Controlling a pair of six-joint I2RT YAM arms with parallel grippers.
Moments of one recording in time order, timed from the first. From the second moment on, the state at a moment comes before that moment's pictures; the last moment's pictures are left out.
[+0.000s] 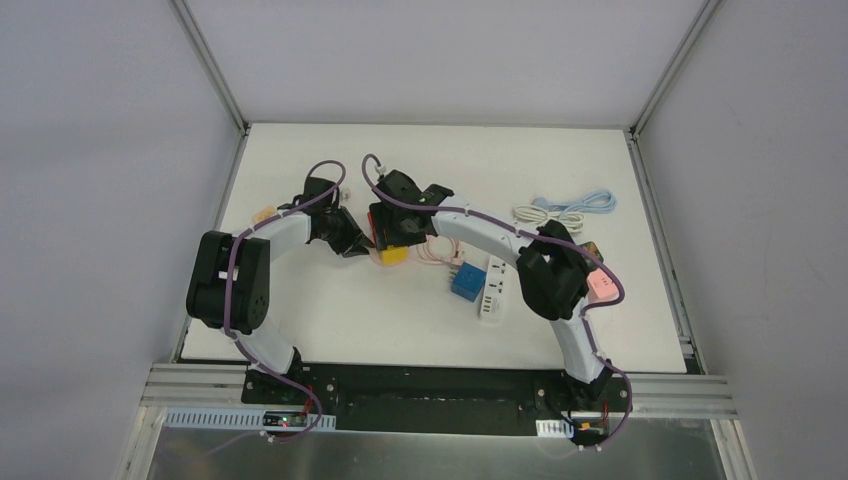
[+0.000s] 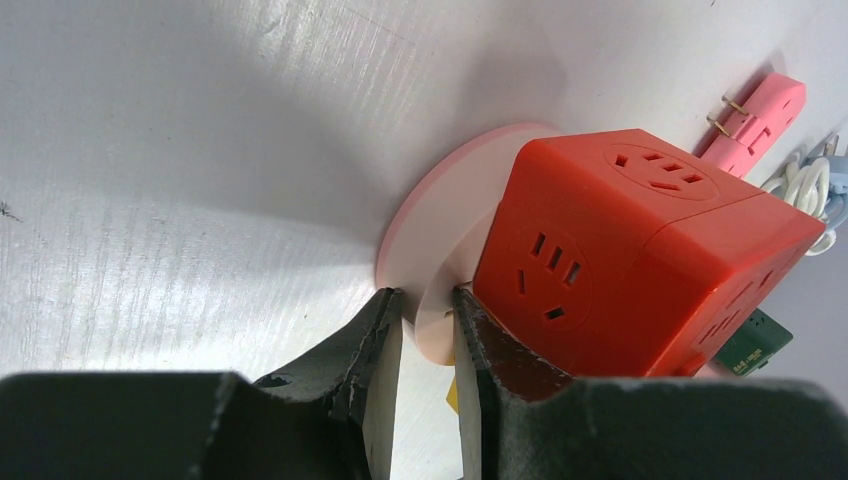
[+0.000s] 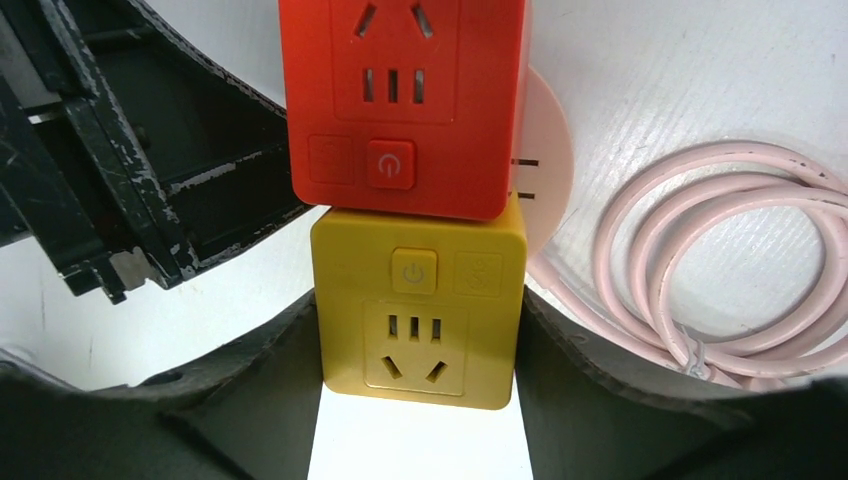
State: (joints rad) left arm -0.18 1.66 0.92 -0.37 0.26 -0.82; right arm 0.92 2.12 1.80 -0.70 0.04 0.58
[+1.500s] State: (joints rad) left arm -0.19 1.69 0.95 -0.39 0.29 -0.84; right arm 0.99 2.05 1.69 -0.59 0.23 0.43
